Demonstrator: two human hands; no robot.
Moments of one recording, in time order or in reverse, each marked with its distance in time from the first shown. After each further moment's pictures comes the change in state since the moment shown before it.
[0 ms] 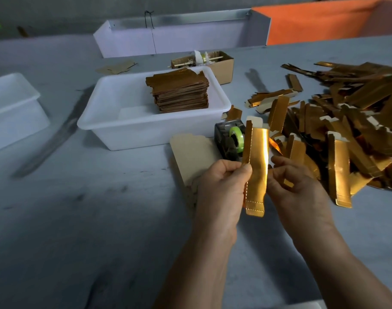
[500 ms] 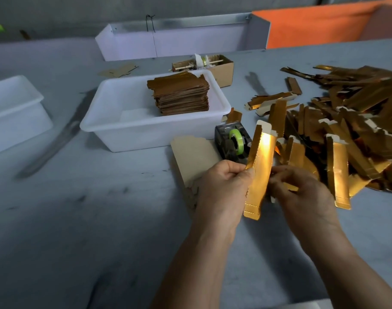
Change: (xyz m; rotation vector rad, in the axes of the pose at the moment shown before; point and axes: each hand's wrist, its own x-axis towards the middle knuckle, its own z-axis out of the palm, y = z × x) left_hand -0.003 0.009 -0.003 0.195 -0.018 -0.009; right_hand 0.002 0.011 -0.007 -0.081 -0.016 0.010
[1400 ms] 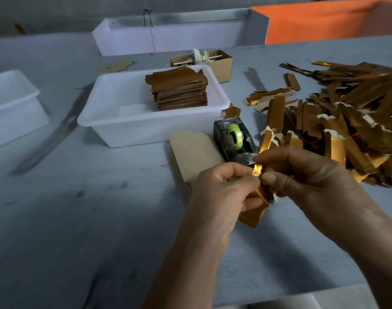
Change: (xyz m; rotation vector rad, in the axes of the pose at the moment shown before) left_hand -0.019 0.005 -0.013 -0.189 -0.178 -0.008; right_hand -0.009 -0.044 -0.042 0.058 -0.355 -0.278
